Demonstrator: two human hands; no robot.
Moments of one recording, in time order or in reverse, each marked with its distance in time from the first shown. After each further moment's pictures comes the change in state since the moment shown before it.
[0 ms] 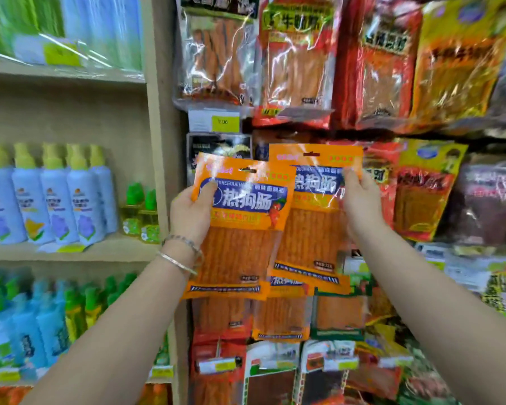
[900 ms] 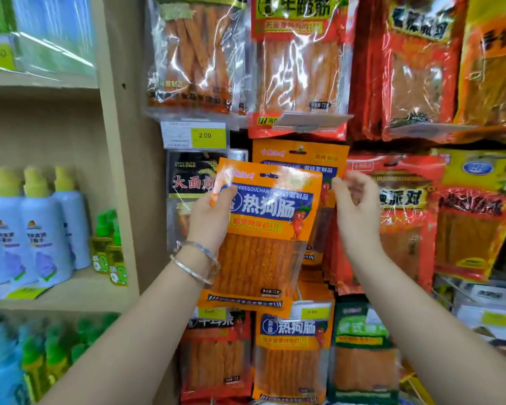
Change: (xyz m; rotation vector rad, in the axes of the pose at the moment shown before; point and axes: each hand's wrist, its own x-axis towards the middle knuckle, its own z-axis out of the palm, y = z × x) left_hand 0.061 -0.010 0.079 -0.126 -0.169 -0.068; right_hand 0.065 0.057 0.040 0.013 -0.056 -0.220
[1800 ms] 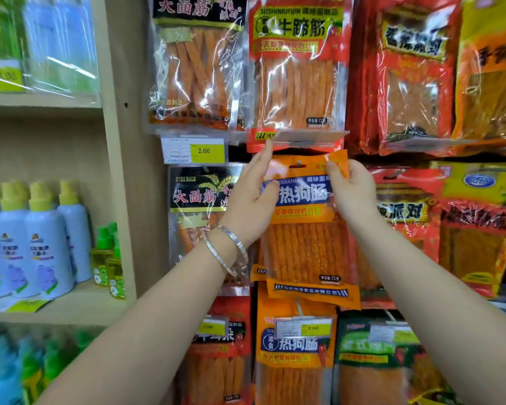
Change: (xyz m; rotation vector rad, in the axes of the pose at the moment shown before) left_hand 0.005 0.039 0.044 0.303 -0.260 0.587; right_hand 0.058 -0.020 0.011 -0.216 -0.107 -0.060
